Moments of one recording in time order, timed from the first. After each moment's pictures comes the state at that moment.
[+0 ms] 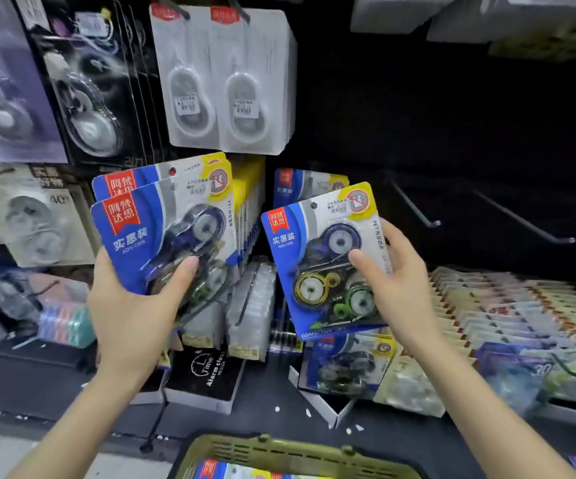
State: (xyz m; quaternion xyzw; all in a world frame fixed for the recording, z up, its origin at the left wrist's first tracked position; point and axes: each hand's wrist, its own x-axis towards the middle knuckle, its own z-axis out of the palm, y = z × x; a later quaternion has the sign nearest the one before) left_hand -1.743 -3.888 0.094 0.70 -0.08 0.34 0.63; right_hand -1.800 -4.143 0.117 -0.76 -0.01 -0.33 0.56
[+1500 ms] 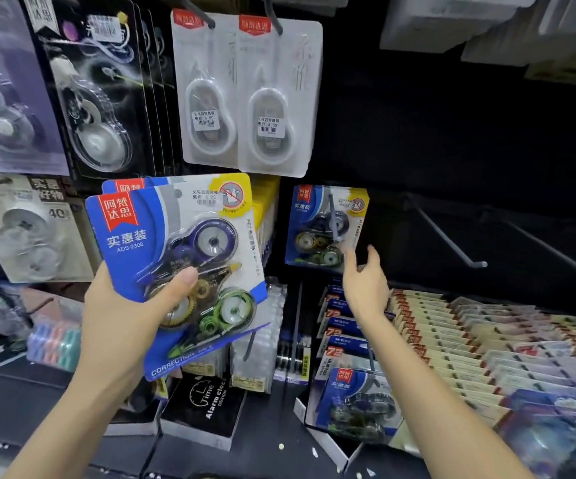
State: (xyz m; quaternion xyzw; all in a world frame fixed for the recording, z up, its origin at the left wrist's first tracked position) left_hand -1.701 -3.872 0.107 0.62 -0.10 0.18 0.75; right_hand -1.647 -4.160 0.065 -0.82 0.27 -0.28 0.42
